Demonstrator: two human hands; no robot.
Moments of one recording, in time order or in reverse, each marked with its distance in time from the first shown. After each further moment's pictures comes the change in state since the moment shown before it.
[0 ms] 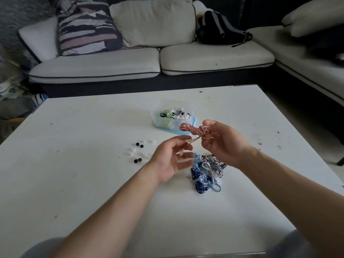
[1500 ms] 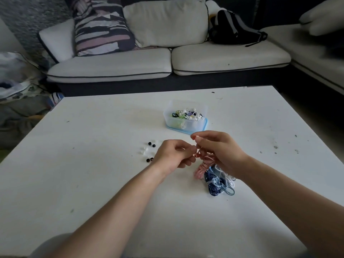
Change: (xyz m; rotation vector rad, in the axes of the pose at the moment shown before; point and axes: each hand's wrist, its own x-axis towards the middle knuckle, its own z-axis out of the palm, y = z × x) left_hand -0.020 0.013 -0.023 0.686 0.162 0.202; right_hand -0.002 0.032 0.023 -0.499 -0.063 -0.093
